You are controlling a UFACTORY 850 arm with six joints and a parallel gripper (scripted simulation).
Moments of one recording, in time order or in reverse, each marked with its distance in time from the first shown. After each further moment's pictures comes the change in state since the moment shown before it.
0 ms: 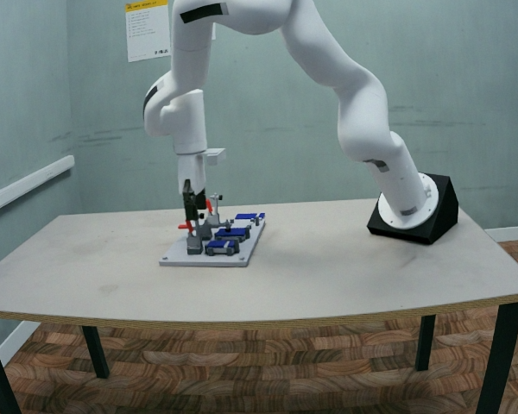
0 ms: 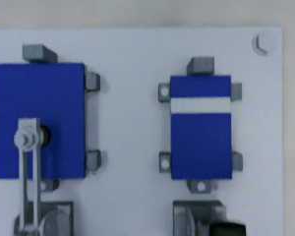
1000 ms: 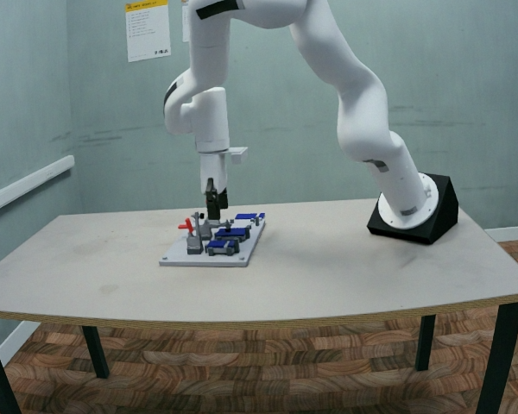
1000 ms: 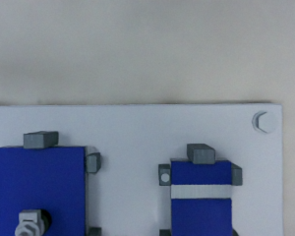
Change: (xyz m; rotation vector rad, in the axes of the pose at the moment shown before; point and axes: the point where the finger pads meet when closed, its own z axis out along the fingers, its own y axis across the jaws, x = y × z) arm 0.057 0.000 0.000 0.000 -0.001 0.000
